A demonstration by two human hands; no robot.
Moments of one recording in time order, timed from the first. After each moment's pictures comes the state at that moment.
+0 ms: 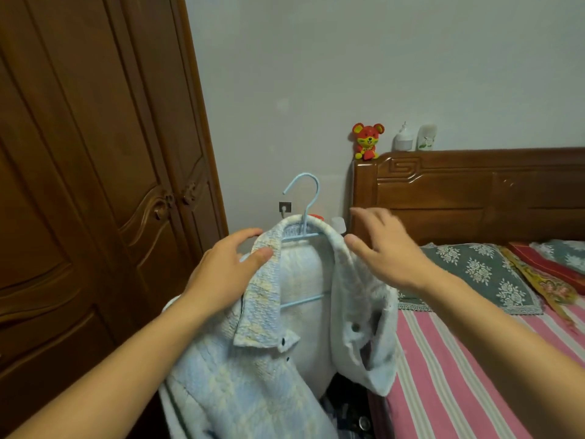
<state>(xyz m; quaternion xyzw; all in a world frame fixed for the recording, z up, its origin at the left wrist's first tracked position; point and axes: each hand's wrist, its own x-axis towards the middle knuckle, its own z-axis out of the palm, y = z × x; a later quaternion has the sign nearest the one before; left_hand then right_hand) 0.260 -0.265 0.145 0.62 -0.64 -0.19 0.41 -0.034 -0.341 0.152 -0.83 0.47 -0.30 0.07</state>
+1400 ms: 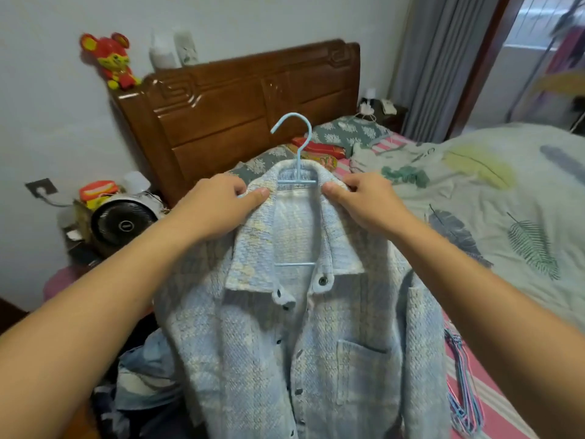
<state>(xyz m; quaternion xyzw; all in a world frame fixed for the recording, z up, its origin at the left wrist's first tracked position) -0.019 -0.365 0.117 0.39 -0.89 -0.16 0.16 -0.248 -0.232 0.085 -0.51 0.77 -0.37 0.07</state>
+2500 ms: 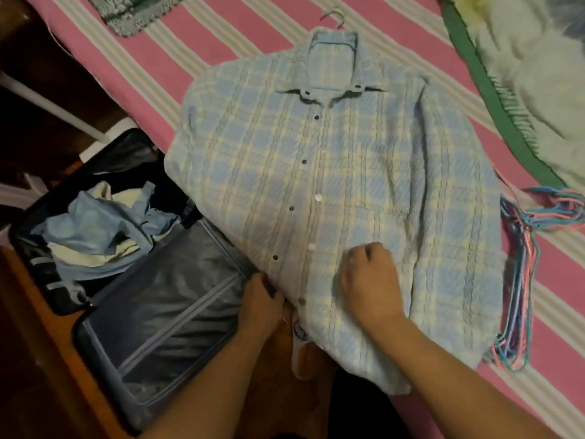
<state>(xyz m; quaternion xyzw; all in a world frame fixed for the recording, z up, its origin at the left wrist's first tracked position) -0.115 -0.195 -0.539 0.62 -0.62 -0.47 -0.07 -0.306 -0.102 -0.510 -0.46 0.86 -0.14 0.16</state>
